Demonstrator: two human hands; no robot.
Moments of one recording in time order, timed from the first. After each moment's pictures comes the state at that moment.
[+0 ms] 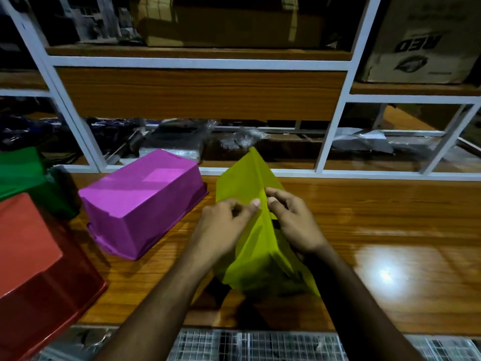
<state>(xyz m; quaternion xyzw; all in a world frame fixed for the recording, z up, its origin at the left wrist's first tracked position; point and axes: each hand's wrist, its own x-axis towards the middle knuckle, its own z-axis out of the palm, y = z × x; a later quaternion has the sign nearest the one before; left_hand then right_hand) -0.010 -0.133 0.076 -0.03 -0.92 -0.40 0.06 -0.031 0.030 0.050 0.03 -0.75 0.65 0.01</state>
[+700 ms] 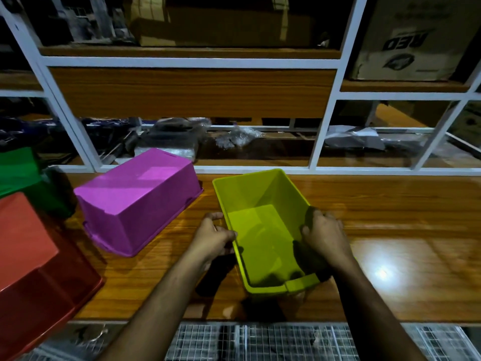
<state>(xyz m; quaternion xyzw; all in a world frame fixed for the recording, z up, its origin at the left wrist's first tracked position) -0.027 -0.132 -0.001 0.12 -0.70 -0.69 -0.12 -0.016 0.106 0.014 -0.14 -0.97 0.18 0.00</state>
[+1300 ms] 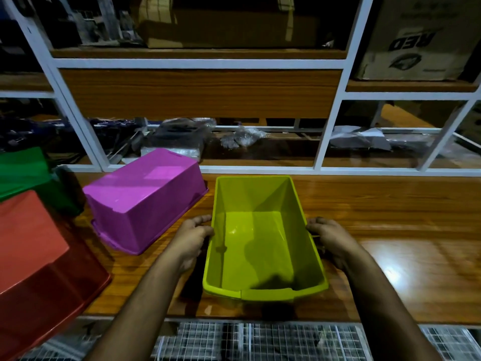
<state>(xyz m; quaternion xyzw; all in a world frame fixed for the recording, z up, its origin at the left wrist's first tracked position) -0.028 -0.178 -0.002 0.13 -0.66 -0.73 -0.13 -0.021 0.113 0.003 -0.19 -0.74 0.64 -0.10</state>
